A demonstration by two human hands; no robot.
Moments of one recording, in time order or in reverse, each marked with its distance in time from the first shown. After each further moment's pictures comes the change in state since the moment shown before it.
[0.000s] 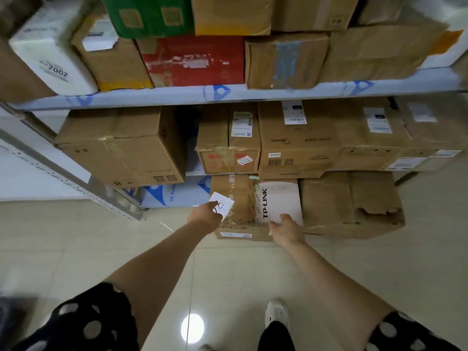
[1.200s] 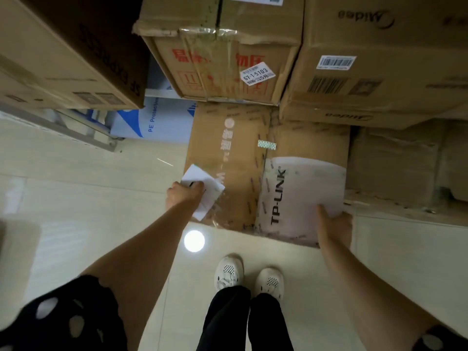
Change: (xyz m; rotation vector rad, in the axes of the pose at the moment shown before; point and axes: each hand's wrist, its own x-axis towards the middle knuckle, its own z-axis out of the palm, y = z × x) left_hand 0.222 -0.088 0.186 -0.366 0.133 -0.604; right_hand 0.238 0.159 0.091 0.224 0.299 0.444
